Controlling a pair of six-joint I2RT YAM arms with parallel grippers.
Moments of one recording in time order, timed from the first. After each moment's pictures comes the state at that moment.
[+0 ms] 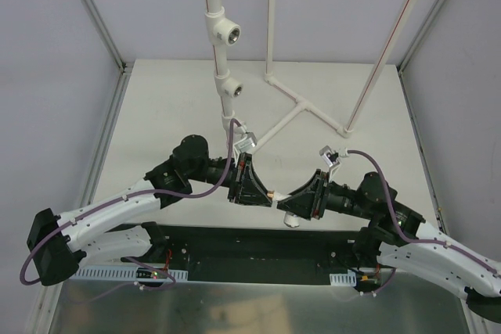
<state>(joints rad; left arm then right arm) -0.91 0.99 0.73 0.13 0.81 -0.68 1.05 0.44 0.51 -0.10 -0.30 0.83</state>
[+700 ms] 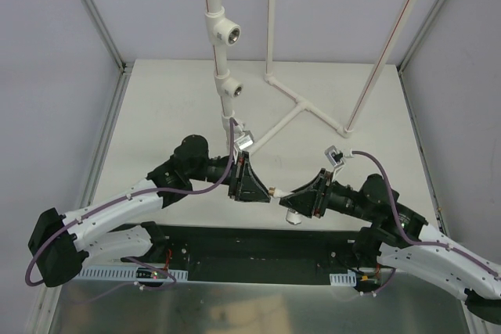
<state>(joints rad) -0.87 1.02 0.69 0.18 0.82 -0.70 1.04 0.40 0.50 -0.14 -0.24 0.82</state>
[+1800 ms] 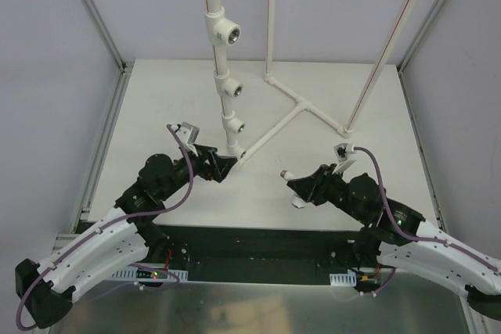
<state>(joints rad) -0.72 0.60 0.48 0.00 -0.01 -0.43 1.06 0.46 0.53 -0.34 0.22 0.82</state>
